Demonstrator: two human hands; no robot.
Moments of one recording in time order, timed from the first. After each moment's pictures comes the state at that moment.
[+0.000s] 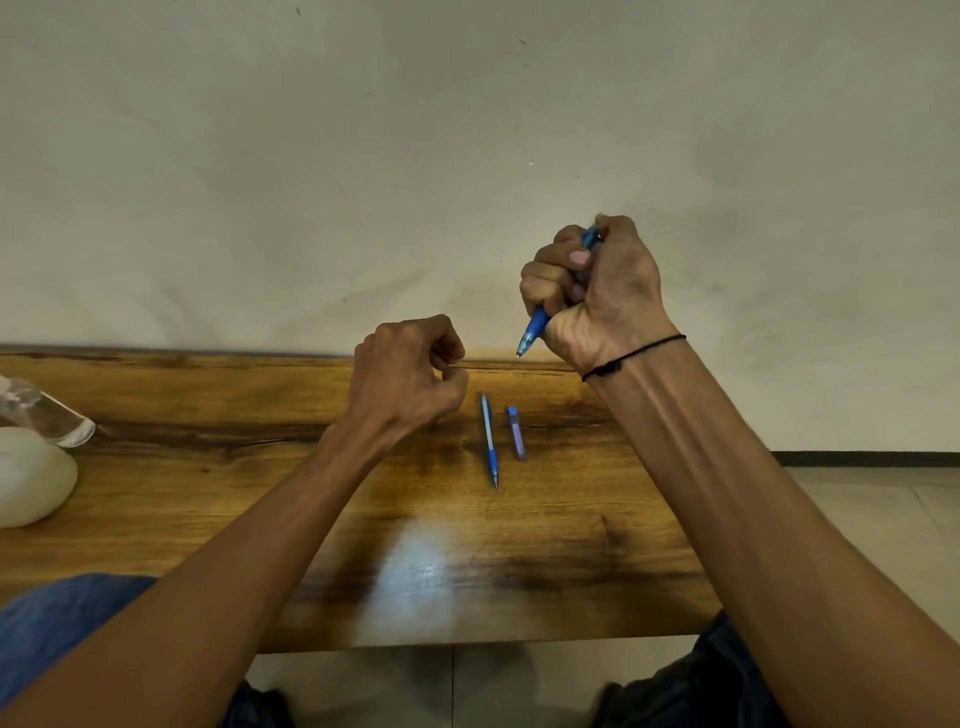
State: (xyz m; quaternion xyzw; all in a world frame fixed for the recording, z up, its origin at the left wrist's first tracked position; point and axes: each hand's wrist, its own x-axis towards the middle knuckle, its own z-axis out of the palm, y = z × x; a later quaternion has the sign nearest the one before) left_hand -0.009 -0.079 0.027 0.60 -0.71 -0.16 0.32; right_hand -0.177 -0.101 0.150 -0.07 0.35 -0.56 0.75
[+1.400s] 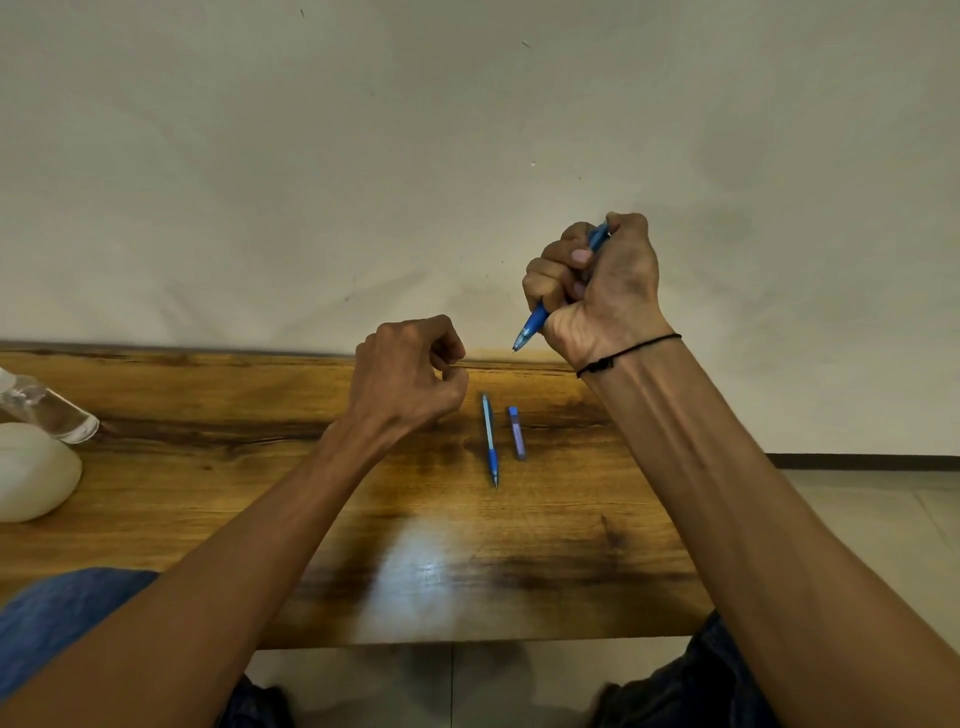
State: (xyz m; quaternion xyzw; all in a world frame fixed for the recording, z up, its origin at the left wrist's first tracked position) left_hand -0.012 -0.075 0.029 0.60 -0.71 -0.17 0.32; right_hand -0.177 -0.101 0.150 -0.08 0.36 -0.59 0.72
